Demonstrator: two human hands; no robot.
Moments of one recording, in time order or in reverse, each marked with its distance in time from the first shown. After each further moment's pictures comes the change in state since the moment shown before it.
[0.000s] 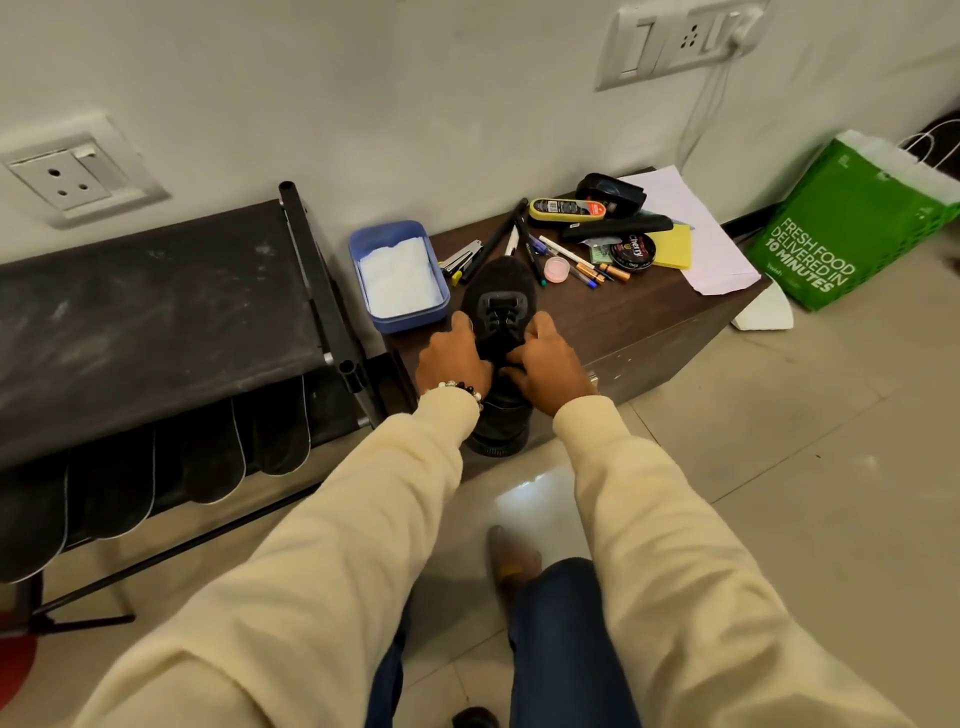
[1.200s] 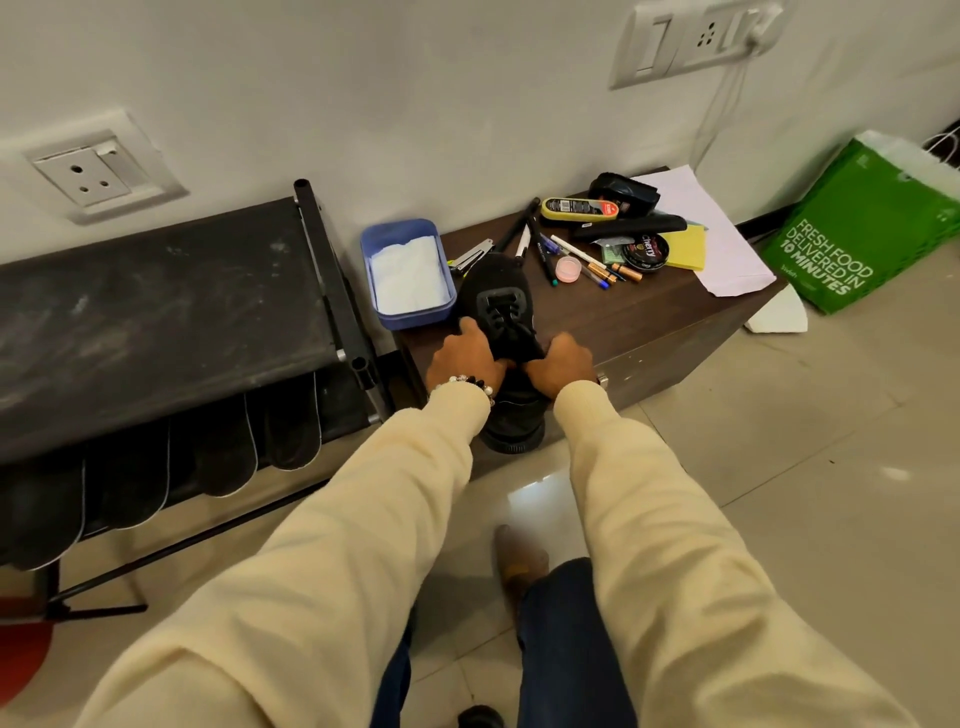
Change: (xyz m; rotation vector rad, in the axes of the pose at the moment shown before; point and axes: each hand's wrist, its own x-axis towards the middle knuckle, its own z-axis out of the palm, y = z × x) left_hand 0.009 0.000 0.003 -0.045 -0.116 -0.075; right_hand 0.009 -0.009 -0.007 0.512 -0.121 0.654
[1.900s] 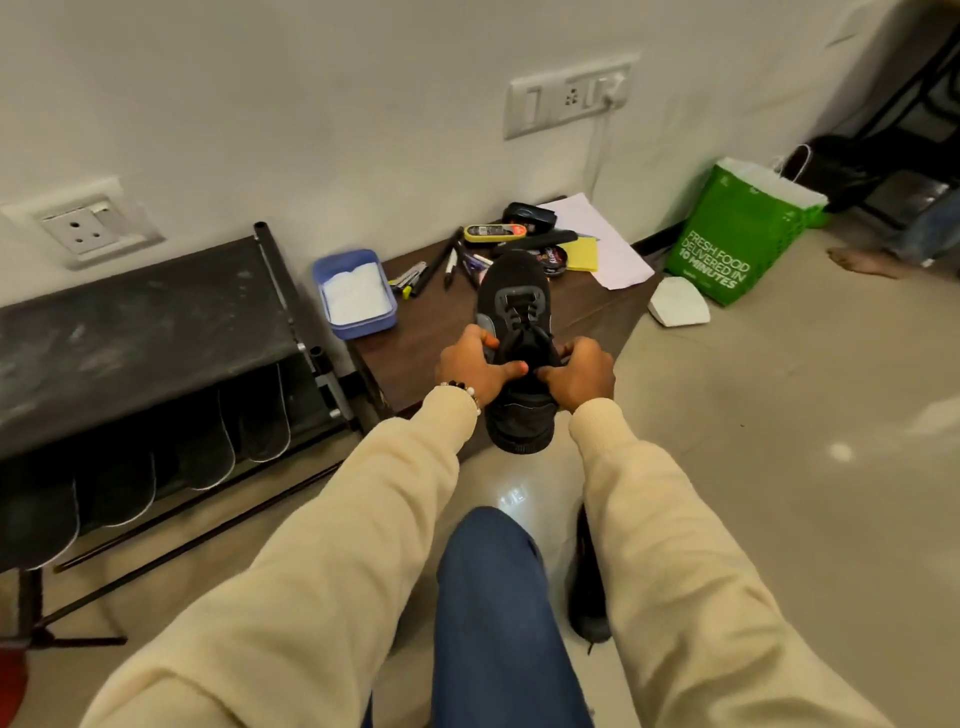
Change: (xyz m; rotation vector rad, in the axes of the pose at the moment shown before) left_hand -0.123 0.054 -0.005 -0.420 -0.103 0.175; right_hand -0.117 0.073 -0.080 0.168 0.333 -0.015
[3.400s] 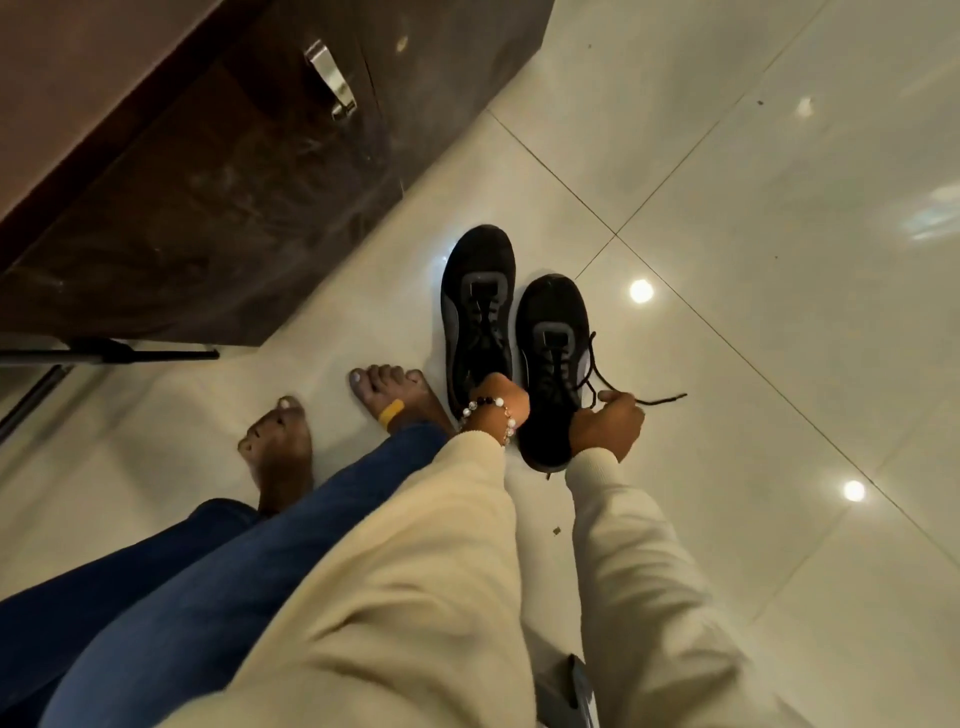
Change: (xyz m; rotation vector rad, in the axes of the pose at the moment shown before) left_hand 0.035 -0.233 0.364 0.242 -0.691 -0.614; right_hand 0.026 0.411 0.155 0.014 0.257 0.879
